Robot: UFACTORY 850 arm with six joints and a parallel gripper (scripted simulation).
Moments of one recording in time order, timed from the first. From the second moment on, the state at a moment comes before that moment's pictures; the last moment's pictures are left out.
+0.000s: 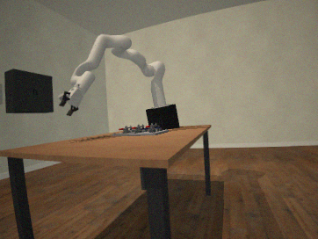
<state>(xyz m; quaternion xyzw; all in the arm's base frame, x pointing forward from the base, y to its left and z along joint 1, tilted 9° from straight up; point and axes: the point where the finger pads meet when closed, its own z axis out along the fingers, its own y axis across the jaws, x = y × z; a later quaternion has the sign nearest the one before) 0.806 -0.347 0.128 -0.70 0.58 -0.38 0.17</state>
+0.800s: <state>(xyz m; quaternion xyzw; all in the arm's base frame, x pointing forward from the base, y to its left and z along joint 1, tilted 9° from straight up) 0.820 -0.300 0.150 -0.74 0.53 -0.37 0.20</state>
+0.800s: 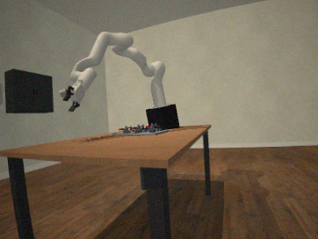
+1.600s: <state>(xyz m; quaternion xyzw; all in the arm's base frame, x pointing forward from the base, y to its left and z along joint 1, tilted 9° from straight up) 0.826 -0.254 0.167 -0.77 0.48 -0.36 0.22</state>
